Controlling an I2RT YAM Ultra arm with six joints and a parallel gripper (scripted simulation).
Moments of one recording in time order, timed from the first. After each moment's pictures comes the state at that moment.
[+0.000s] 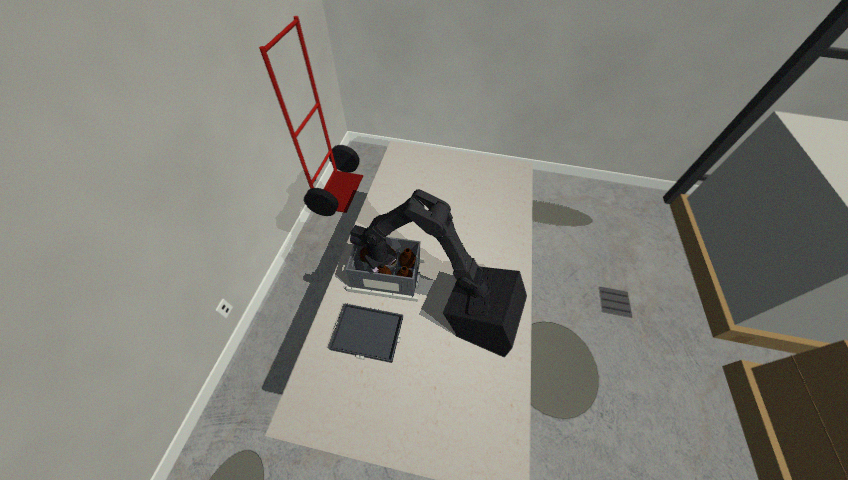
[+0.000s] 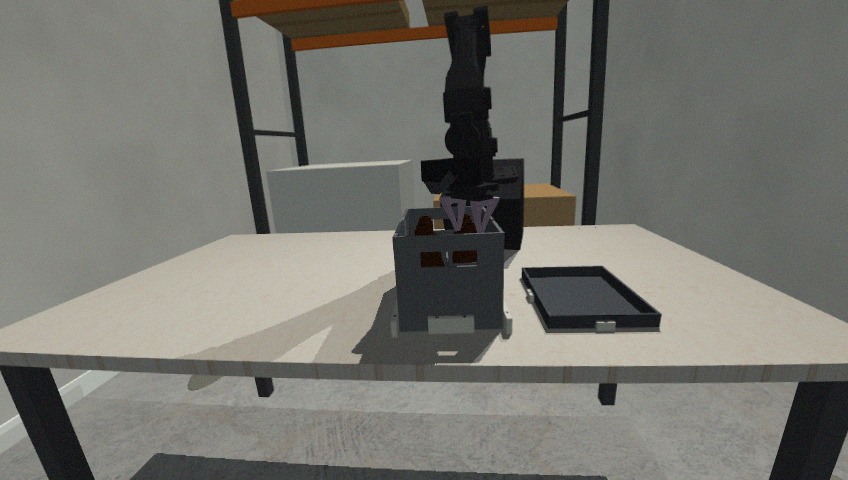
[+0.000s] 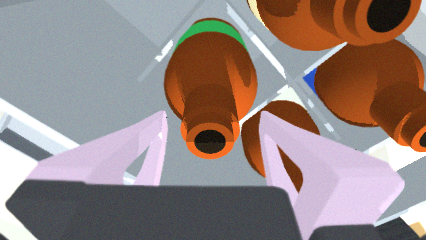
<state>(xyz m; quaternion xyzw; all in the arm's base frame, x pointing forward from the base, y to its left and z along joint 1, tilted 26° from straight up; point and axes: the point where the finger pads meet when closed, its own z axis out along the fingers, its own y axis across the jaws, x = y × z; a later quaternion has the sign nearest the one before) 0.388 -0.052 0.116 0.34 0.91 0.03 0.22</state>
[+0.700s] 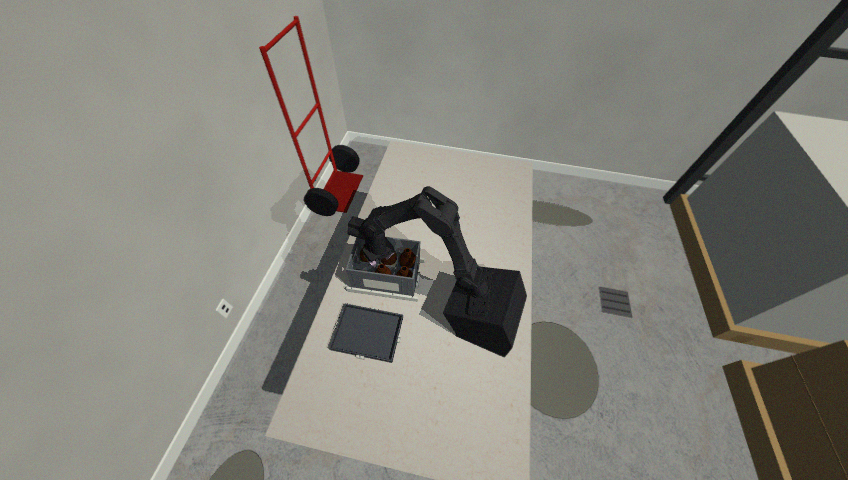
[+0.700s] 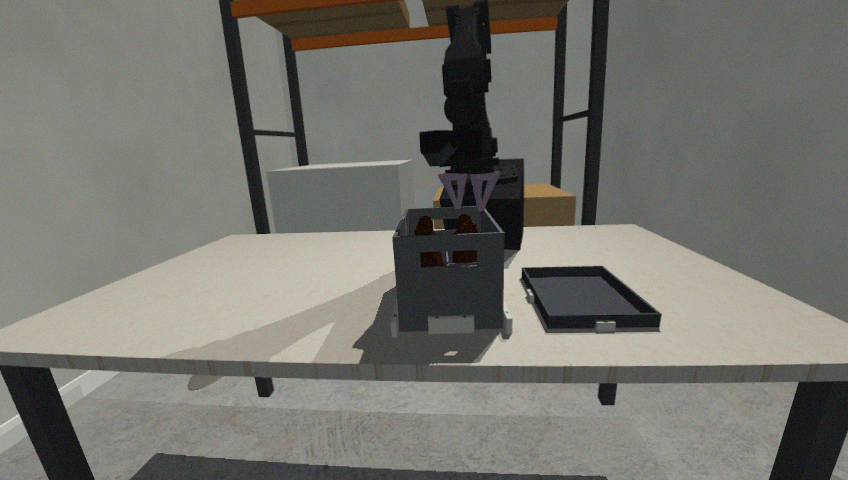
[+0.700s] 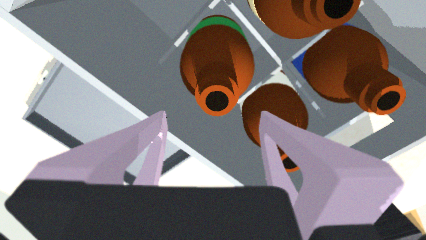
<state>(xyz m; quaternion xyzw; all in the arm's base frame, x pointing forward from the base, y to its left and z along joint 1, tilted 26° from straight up) 0.372 -0.046 0.161 0.34 0.91 0.04 0.23</state>
